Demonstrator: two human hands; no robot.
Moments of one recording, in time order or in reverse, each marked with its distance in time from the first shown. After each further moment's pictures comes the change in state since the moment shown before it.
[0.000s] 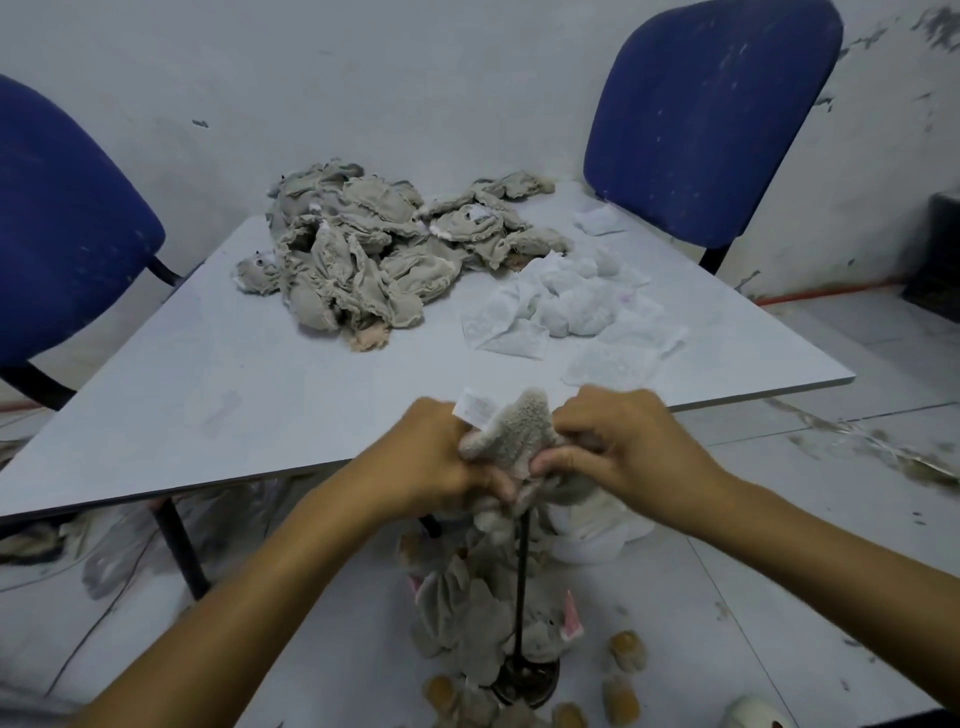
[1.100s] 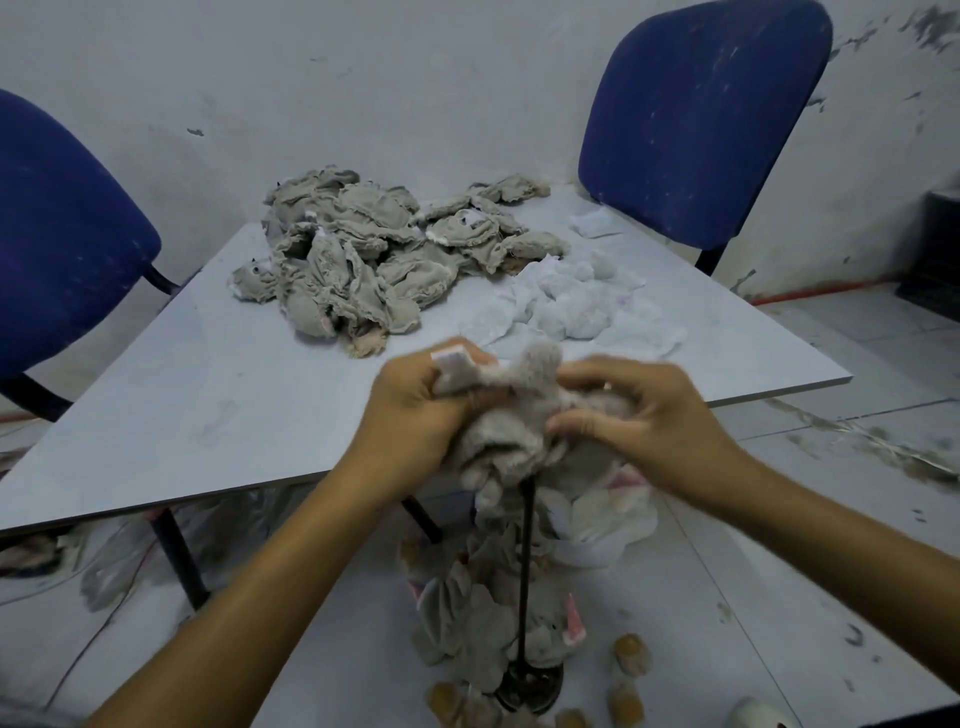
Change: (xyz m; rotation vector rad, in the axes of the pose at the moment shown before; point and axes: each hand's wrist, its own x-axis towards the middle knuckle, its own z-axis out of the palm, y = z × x) left_hand 0.010 0.010 -0.004 -0.417 0.336 0.111; right_hand 0.007 -0.008 -0.021 0.435 0.042 0.261
